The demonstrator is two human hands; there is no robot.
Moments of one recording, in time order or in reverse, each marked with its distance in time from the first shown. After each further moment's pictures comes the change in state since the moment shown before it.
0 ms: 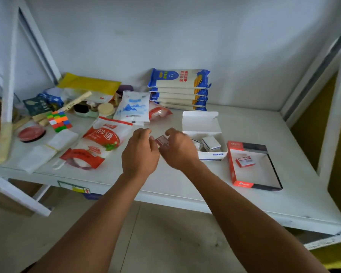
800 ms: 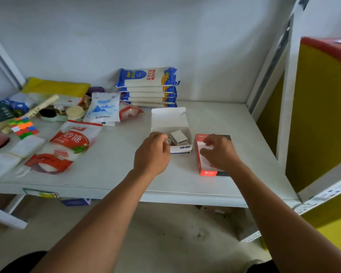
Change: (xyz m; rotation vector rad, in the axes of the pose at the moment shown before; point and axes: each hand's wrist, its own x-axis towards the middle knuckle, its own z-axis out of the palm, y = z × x) left_hand -0.008 0.048 0.029 -0.124 -0.167 0.121; right_hand -0.032 0.128 -0.070 0.068 0.010 0.235
